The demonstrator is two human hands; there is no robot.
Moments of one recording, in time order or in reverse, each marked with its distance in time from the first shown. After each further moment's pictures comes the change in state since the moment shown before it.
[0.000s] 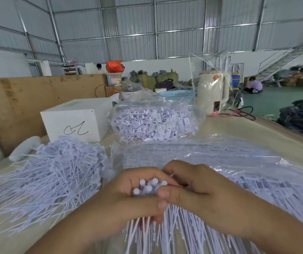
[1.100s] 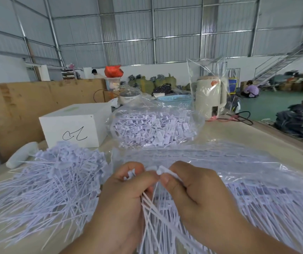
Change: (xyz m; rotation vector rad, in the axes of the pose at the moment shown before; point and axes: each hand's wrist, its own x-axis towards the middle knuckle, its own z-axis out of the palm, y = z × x) left_hand 0.018 -0.003 0.032 -0.441 0.771 0.000; right_hand 0.008 -0.009 0.028 -0.324 0.474 0.021
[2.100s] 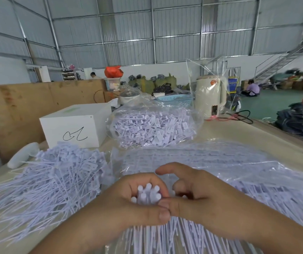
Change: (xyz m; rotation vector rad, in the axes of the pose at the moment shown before) left_hand 0.011 0.017 -0.032 0.449 -0.775 -0.027; right_hand 0.006 0.023 -0.023 0.403 -0.546 0.127
